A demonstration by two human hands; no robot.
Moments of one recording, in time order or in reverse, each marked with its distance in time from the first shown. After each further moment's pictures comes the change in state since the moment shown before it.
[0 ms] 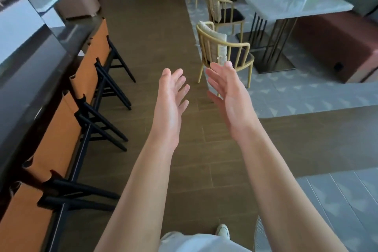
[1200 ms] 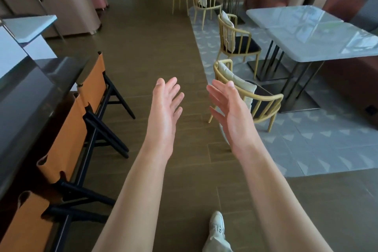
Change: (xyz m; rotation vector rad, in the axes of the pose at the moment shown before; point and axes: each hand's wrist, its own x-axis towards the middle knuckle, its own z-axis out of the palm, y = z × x) left_hand 0.489 0.080 -0.080 -0.039 0.000 0.057; right_hand 0.470 0.000 0.138 -0.022 -0.018 -0.028
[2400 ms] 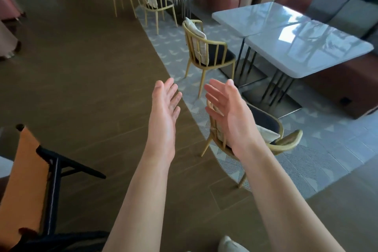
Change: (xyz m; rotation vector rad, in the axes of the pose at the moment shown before) left_hand 0.534 0.028 -0.001 0.017 -0.231 -0.081; right_hand 0.492 -0.004 0.082 0.039 0.292 0.000
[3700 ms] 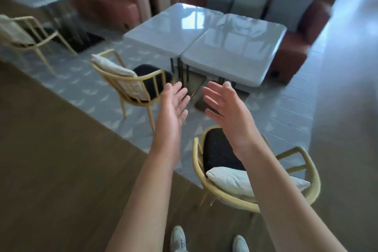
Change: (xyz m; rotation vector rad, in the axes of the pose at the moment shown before) left_hand 0.486 -0.008 0.142 0.036 -0.569 -0.260; right_hand 0.423 -0.037 -0.022 0.124 0.557 -0.071
